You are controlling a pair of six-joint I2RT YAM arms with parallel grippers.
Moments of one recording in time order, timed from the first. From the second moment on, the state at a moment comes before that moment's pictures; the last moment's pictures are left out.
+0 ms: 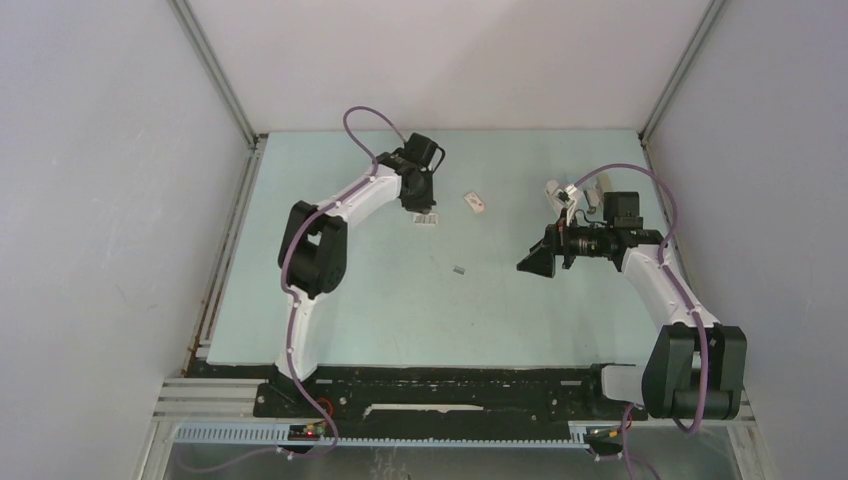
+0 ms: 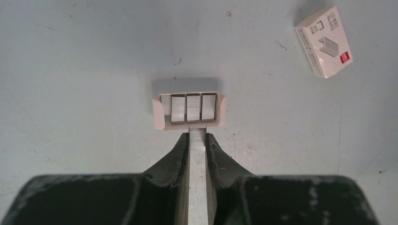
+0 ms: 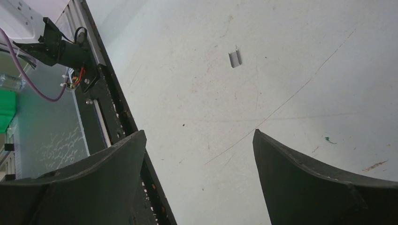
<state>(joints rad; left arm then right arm) -0.51 2.17 1.84 -0.70 -0.09 -0.47 -0.04 1.27 0.86 -0.52 -1.08 -0.31</state>
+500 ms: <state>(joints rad) -0.49 2.24 1.90 -0.74 -0.10 -0.47 -0.04 1.29 0.86 -0.52 -1.08 -0.32</state>
